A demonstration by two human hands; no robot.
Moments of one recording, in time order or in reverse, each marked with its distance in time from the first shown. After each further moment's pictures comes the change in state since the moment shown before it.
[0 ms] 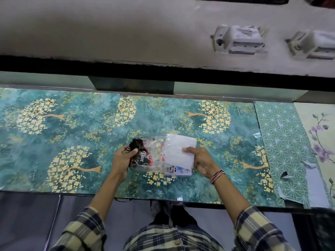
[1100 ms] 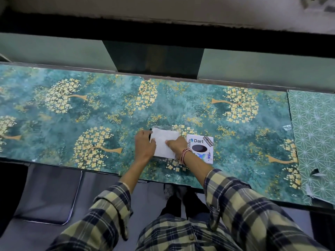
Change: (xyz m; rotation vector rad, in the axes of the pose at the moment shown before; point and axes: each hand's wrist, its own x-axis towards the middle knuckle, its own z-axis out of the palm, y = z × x) left_hand 0.007 -0.015 -0.007 0.954 0.124 0.465; right_hand 0.057 0.064 0.147 -0.743 0.197 0.067
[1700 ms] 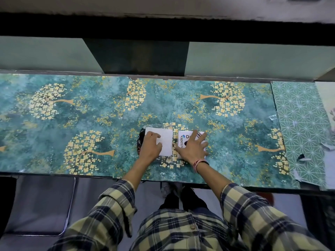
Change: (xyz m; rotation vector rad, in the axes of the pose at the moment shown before) left_hand -0.005 0.020 0.032 0.071 -0.241 0.151; right_hand -0.027 0.054 -0.054 -0.523 0.307 -0.063
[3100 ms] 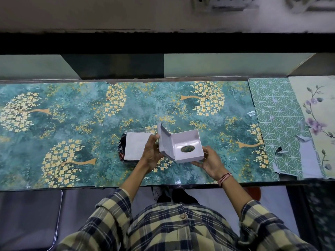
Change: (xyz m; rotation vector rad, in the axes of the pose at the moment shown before) left_hand -0.021 0.093 0.023 -1.241 -0.291 -0.385; right_hand 0.022 0.148 -0.042 1.380 -0.272 0.262
